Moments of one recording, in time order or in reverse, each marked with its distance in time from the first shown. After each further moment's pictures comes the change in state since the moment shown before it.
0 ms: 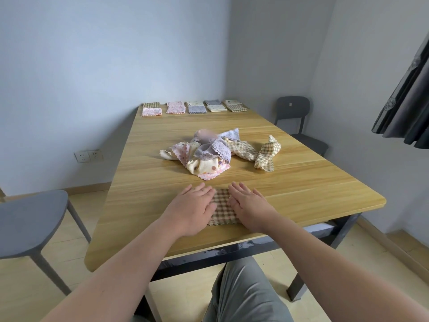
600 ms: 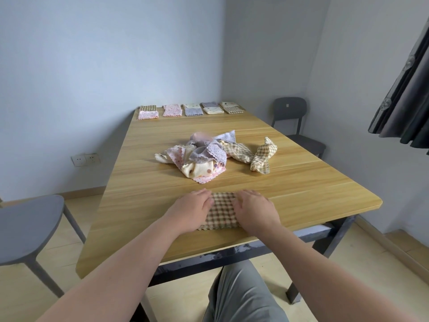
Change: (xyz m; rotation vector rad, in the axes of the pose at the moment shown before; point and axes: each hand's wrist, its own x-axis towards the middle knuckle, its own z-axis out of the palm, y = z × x) left_hand 0.020 0.008 0.002 -0.249 -0.057 -0.137; right_hand -0.009 0.004 0.001 0.015 0.222 0.201
